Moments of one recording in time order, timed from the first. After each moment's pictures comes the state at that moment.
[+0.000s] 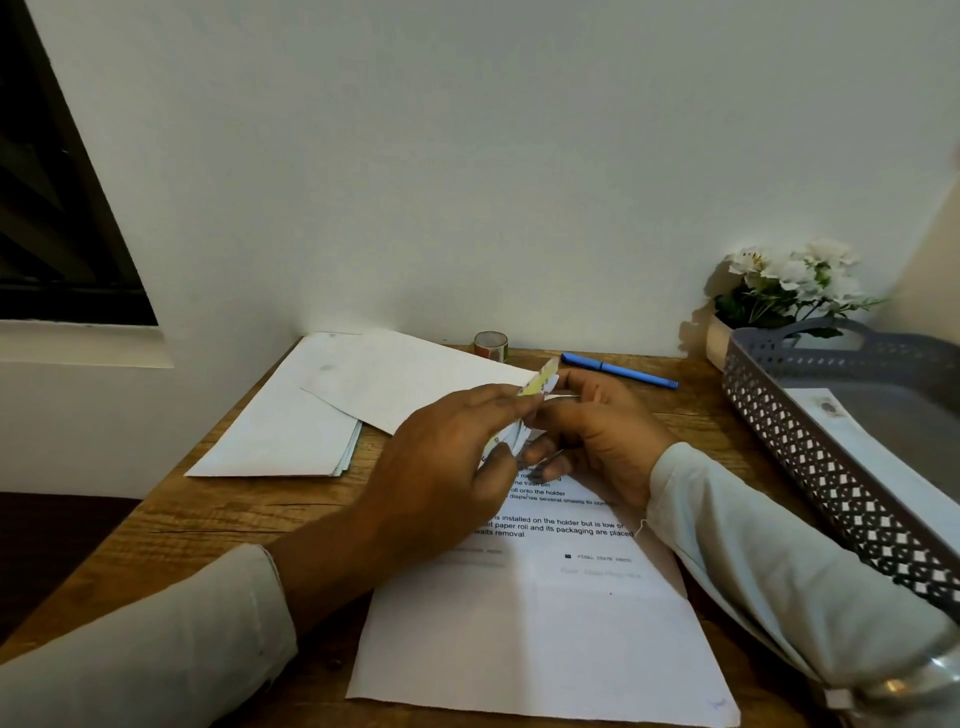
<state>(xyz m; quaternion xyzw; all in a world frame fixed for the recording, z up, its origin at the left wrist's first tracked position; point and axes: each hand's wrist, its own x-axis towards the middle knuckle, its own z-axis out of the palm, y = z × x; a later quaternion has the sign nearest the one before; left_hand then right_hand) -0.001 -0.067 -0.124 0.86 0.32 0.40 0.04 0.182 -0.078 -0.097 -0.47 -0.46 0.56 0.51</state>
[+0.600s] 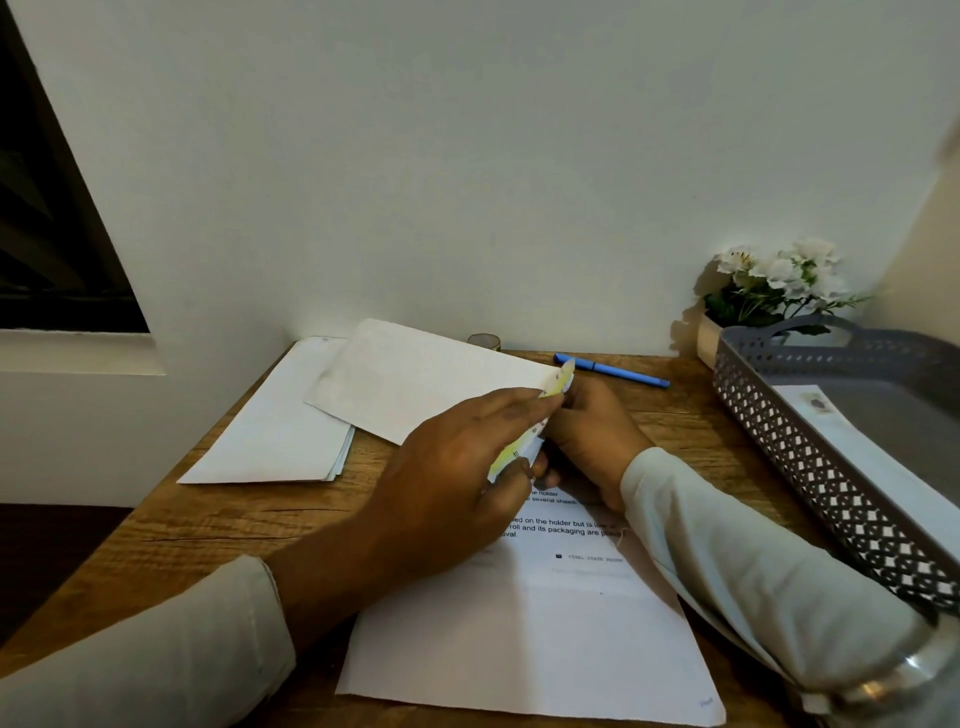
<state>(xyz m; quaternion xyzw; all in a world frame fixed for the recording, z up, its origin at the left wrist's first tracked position) 0.005 -0.075 -0.121 0.88 0.27 0.38 0.07 0.178 -0.075 -0.107 -0.50 -0.52 0.47 0.51</state>
